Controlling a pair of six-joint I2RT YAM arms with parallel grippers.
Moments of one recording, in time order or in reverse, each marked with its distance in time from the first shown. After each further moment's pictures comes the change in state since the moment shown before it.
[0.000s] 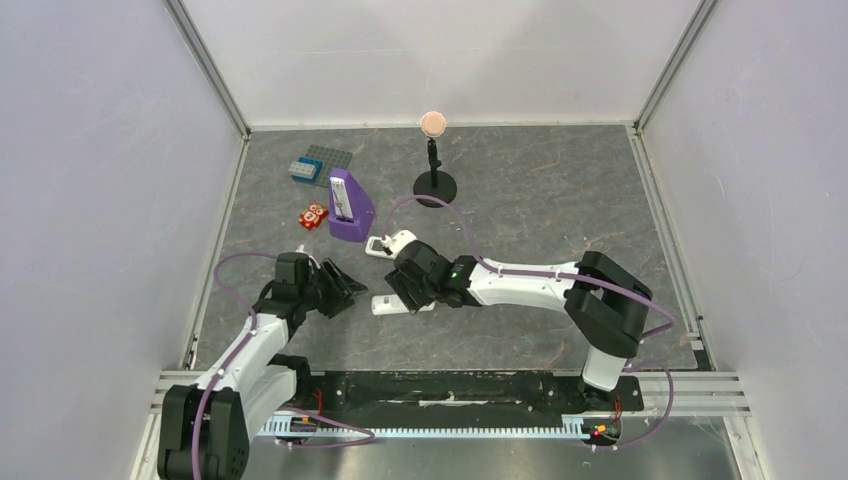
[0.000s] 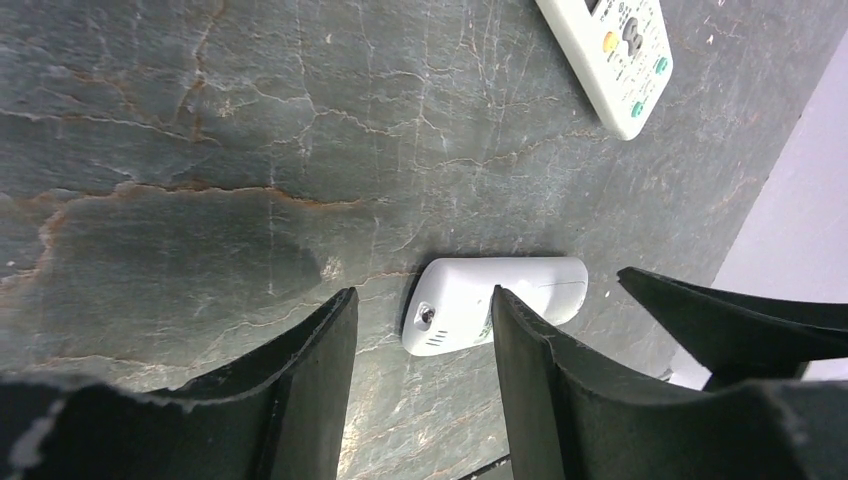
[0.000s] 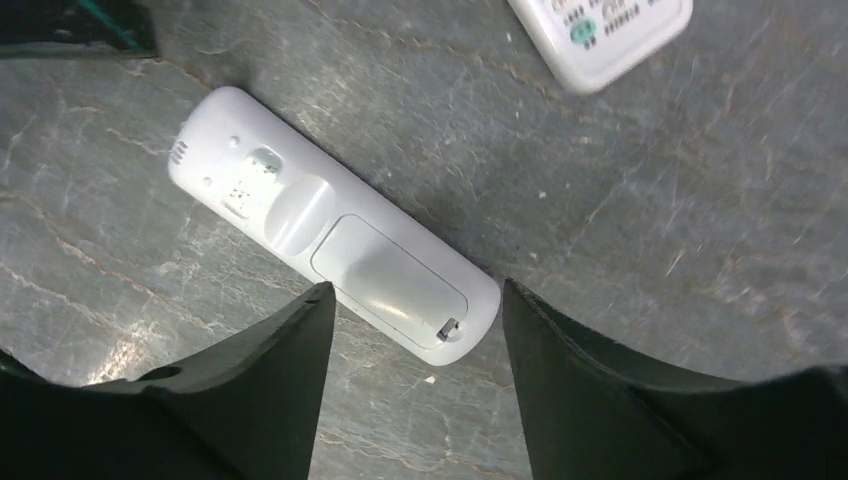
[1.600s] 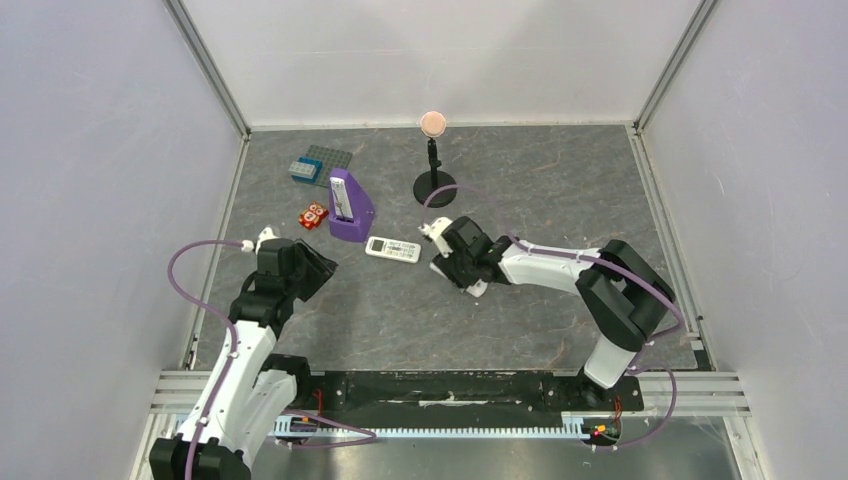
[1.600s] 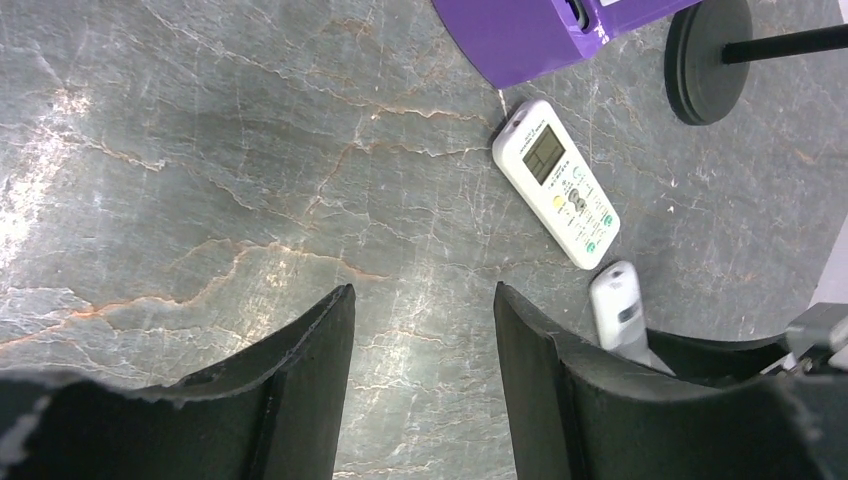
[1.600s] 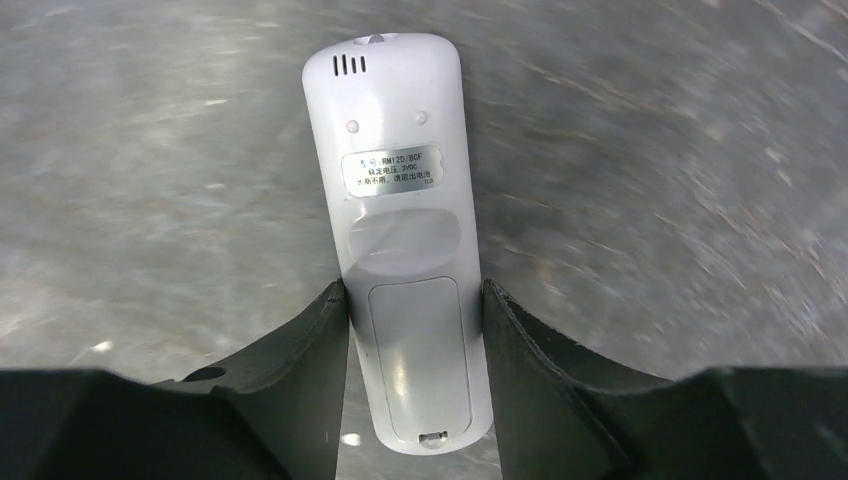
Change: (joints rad) left arm 0.000 -0.192 0.221 -0.304 -0.371 0.000; right arm -0.256 -0.047 -0.137 0.013 -0.154 -0.402
